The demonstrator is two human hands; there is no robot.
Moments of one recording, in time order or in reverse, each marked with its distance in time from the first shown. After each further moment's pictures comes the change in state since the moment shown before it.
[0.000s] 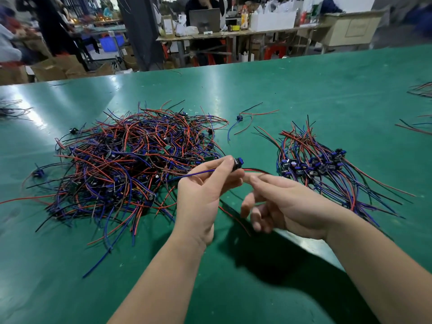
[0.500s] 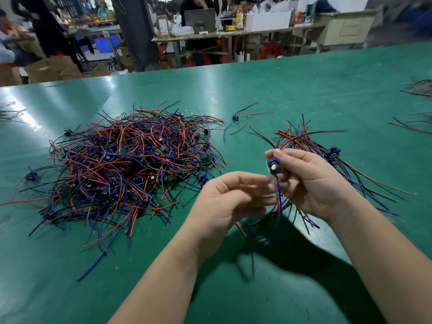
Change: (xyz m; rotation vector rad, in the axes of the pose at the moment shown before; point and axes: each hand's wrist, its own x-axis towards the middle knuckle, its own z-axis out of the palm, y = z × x) left_hand -0.009 -0.002 0.002 0.172 -0.495 -0.252; right_hand -0.005 -0.022 -0.014 0.210 0.364 -0.325
